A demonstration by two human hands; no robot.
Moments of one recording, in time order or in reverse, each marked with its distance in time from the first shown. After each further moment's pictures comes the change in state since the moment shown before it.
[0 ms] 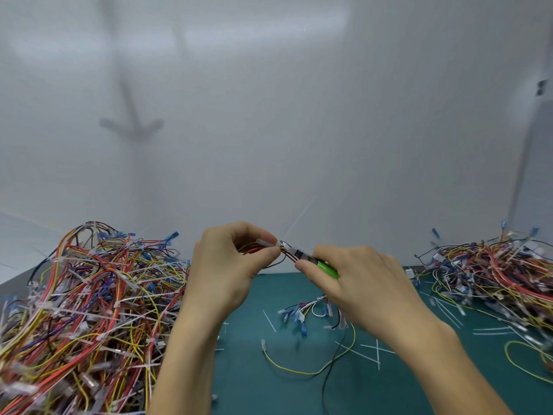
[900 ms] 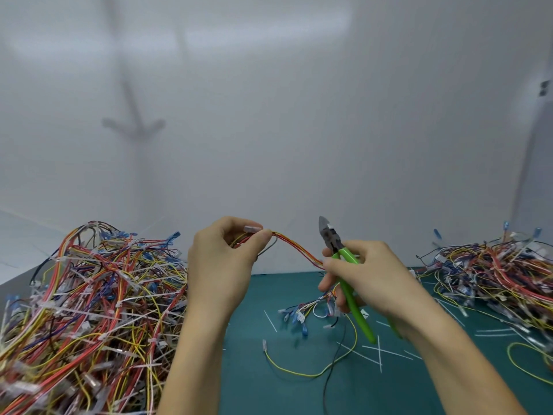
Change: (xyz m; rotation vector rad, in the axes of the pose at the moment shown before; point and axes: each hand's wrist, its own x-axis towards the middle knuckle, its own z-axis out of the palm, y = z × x) left_hand 0.002 -0.005 0.005 -0.111 0.218 -0.041; right_hand 0.005 0.012 0.002 0.948 -0.171 0.492
